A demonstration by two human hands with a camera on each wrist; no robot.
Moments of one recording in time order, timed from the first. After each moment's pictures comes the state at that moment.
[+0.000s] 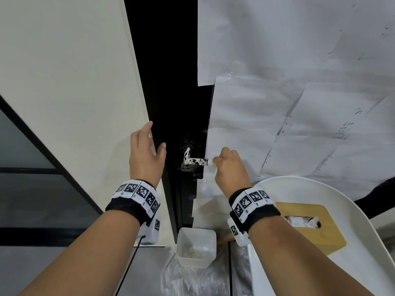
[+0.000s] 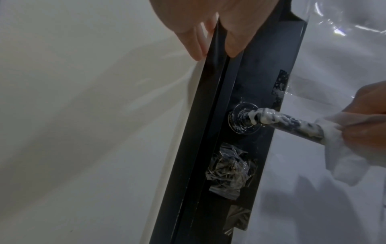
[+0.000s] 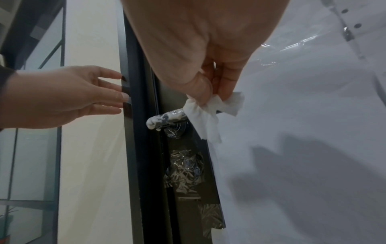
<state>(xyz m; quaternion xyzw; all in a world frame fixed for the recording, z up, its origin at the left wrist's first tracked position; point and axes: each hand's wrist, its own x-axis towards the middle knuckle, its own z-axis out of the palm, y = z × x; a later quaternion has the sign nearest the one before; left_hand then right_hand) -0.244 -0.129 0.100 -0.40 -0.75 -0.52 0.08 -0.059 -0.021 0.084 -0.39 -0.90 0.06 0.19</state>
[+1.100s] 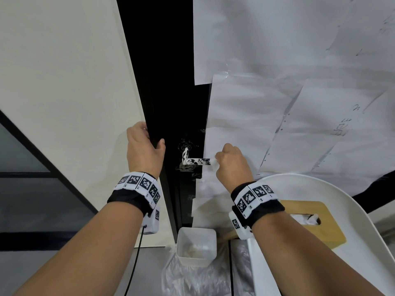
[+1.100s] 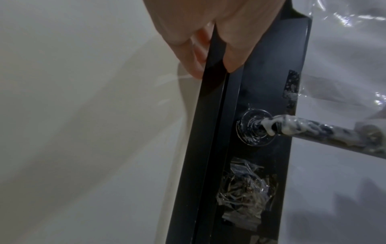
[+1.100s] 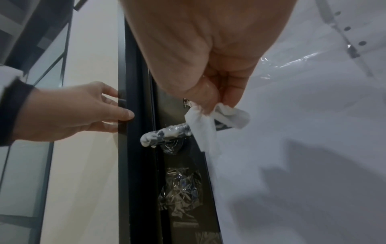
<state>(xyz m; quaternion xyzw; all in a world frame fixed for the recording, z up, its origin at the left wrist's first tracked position) -0.254 -0.108 0.107 -0.36 -0.79 -0.49 0.08 -0.059 -0.015 0.097 -0.41 -0.89 0.06 0.18</state>
